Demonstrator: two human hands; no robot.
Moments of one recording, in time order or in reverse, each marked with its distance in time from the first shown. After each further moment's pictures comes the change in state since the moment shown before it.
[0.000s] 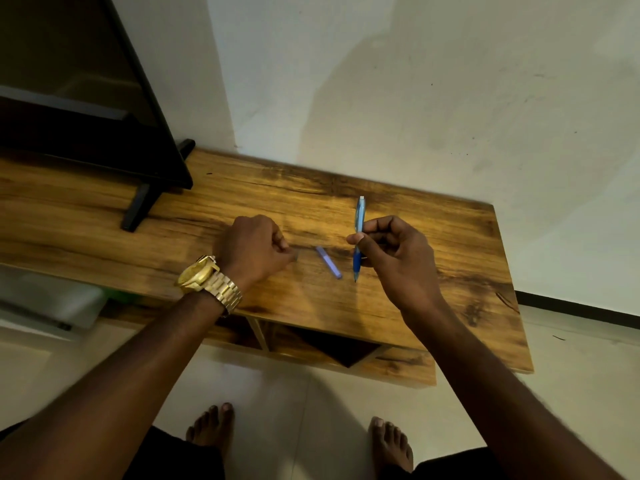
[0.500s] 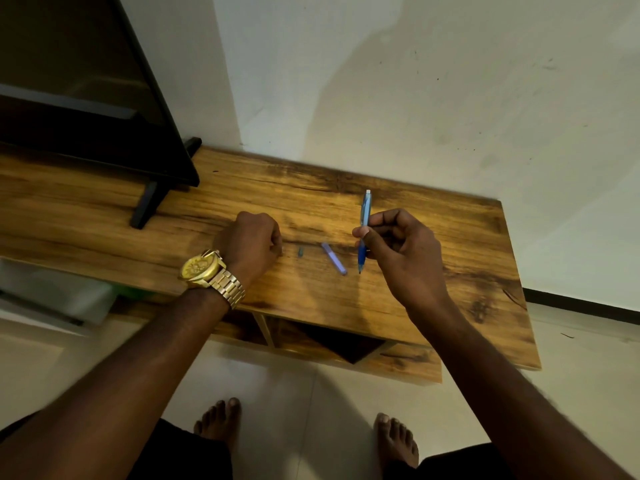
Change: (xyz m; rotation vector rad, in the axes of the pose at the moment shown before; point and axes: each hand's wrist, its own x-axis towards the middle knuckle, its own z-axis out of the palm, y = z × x) left_hand -0.001 0.000 -0.004 0.214 0.043 0.033; right_hand -0.003 -0.004 -0.001 -0.053 0.041 -0.056
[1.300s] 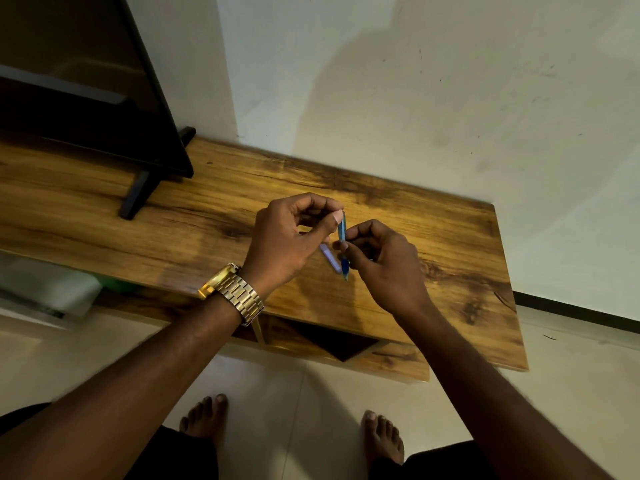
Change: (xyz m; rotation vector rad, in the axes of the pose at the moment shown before) left_hand -0.016 0.040 0.009 -1.035 0.116 0.211; right_hand 0.003 0.016 0.014 -0.176 -0.137 -0.038
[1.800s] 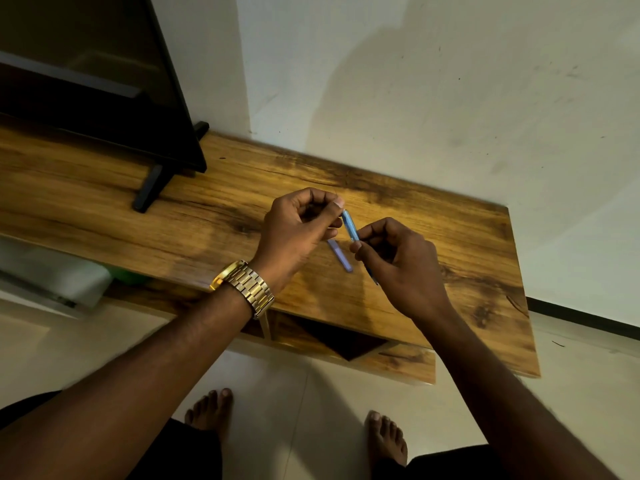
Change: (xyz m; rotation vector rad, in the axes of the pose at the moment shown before) left_hand 0.002 -0.001 -0.001 -0.324 0.058 -0.248; right_hand -0.003 -0.001 -0.007 -0.071 -0.007 -0.114
